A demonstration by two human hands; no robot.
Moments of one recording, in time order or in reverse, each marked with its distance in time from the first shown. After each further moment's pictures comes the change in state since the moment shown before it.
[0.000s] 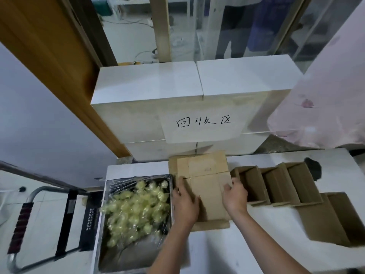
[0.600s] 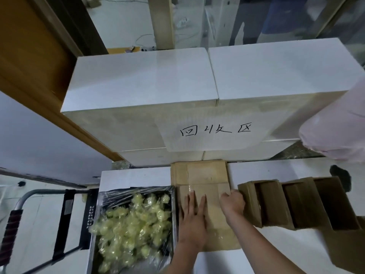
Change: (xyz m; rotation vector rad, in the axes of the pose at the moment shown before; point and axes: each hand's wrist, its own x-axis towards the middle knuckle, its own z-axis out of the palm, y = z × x) left_hand 0.044 -0.044 0.047 0.517 -0.266 0.185; right_hand 0.076 0.015 0.077 -0.060 -0.054 0.309
